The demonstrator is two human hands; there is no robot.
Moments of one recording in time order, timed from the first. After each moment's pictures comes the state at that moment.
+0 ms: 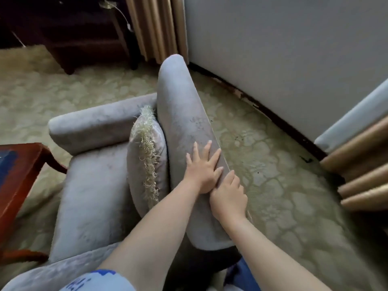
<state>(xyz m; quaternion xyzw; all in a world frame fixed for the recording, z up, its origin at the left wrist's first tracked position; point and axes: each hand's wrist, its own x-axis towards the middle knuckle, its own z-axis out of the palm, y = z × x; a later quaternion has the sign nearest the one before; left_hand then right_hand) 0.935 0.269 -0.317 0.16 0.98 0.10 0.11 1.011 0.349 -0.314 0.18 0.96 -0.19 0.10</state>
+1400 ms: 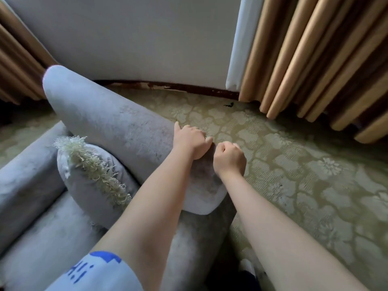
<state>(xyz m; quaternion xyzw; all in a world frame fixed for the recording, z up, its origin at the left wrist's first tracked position) 0.946 0.304 -0.326 0.46 0.89 -0.03 0.06 1.061 0.343 -0.341 0.51 0.78 -0.34 -0.13</state>
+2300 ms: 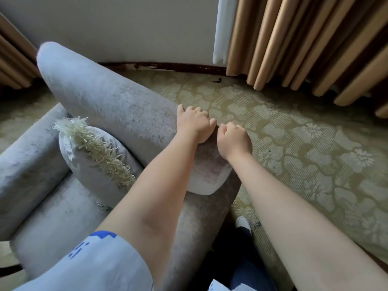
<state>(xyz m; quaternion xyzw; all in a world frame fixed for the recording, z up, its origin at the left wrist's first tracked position) 1.026 0.246 -0.317 0.50 0.86 -0.02 0.05 1.146 0.286 -0.332 0.47 0.83 -0.27 -0.11</state>
